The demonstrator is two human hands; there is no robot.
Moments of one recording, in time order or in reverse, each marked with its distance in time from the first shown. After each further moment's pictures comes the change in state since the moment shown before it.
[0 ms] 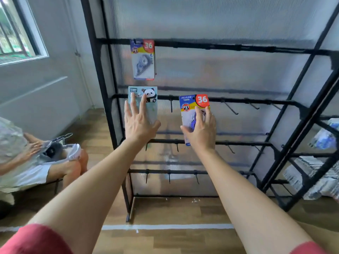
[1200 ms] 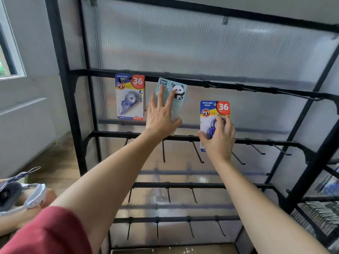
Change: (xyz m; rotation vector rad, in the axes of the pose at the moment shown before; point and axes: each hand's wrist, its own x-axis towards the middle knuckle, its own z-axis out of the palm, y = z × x) left_hand 0.214 0.073 0.052 0.009 -0.002 0.284; right_hand 0.185 0.048 0.031 -0.007 0.312 0.013
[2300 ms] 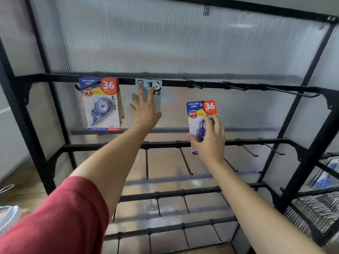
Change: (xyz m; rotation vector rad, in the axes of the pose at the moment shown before) left_hand 0.098 -0.012 0.068 -0.054 -0.052 -0.119; right_hand 0.035 0.039 0.029 0.024 -0.023 -0.048
